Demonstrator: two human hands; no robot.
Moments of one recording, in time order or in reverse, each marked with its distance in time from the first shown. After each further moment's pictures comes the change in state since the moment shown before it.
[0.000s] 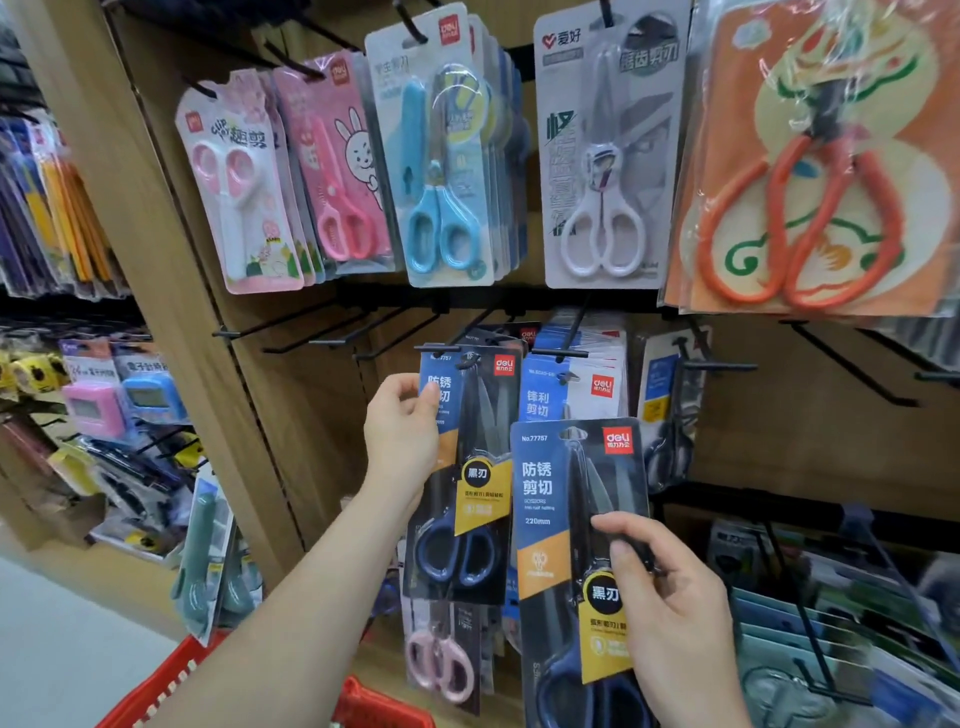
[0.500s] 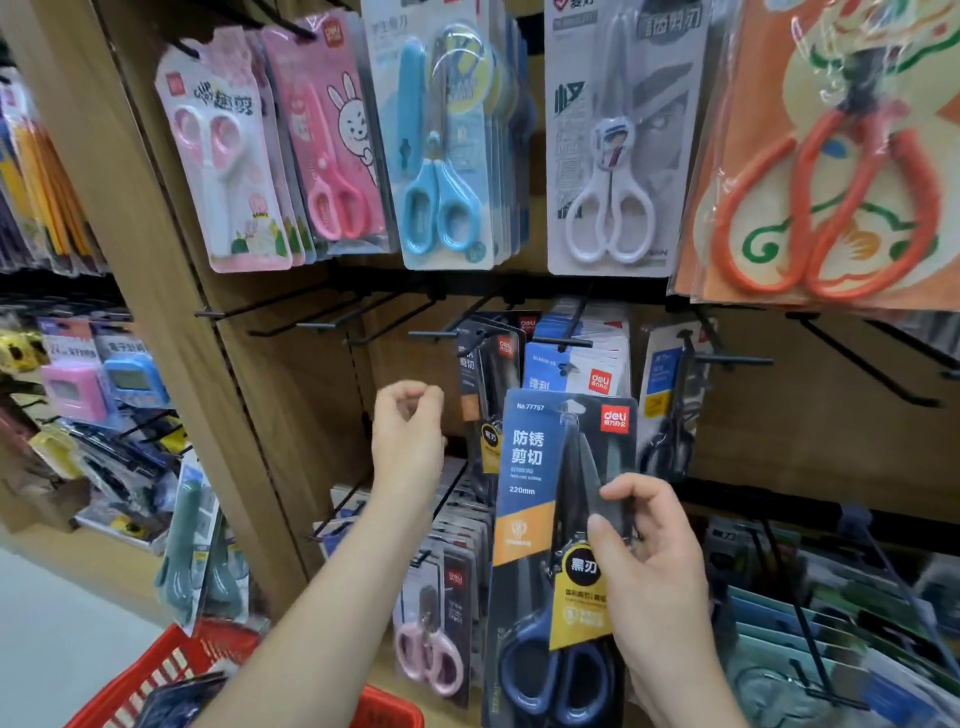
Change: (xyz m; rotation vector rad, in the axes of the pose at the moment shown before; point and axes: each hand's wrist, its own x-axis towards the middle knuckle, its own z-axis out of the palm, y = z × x) left_hand -0.023 -0.004 0.009 -0.150 0.022 -0.151; right_hand 0.019 -0.008 0.014 0.126 -0.025 0.031
